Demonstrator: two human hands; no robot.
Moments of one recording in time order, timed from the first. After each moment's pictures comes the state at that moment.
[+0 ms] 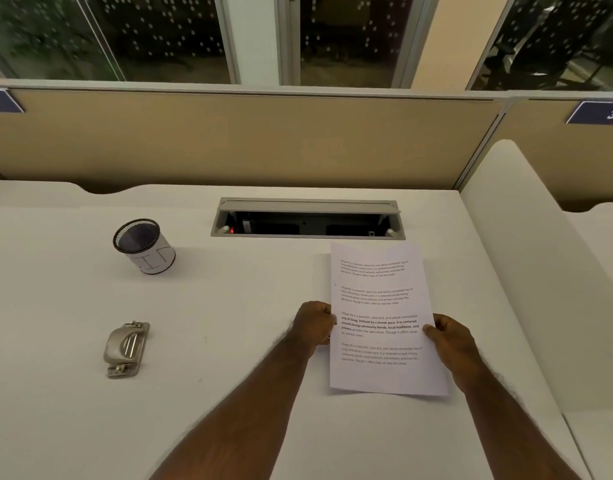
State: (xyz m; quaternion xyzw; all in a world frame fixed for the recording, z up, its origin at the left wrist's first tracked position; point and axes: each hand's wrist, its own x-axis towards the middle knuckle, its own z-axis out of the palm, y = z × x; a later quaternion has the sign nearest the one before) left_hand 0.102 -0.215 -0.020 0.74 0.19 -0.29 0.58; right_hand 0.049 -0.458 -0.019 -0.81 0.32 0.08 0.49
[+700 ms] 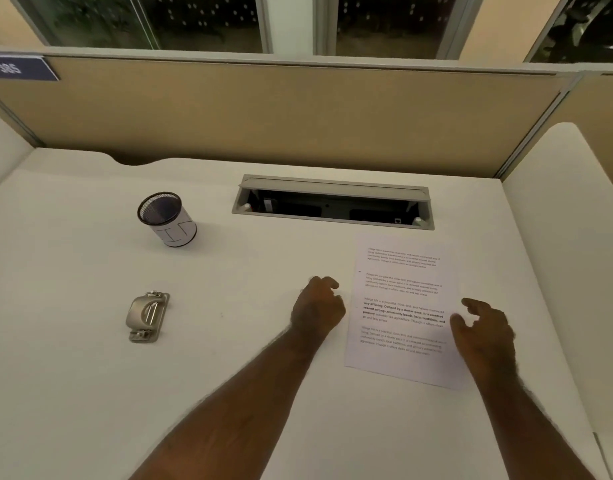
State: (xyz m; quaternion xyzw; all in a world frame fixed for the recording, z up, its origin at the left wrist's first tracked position) left_hand 0.103 -0.206 -0.036 0.91 0.12 -0.13 0.37; right_hand 0.055 -0.463 -0.014 -0.91 0.29 0.00 0.30
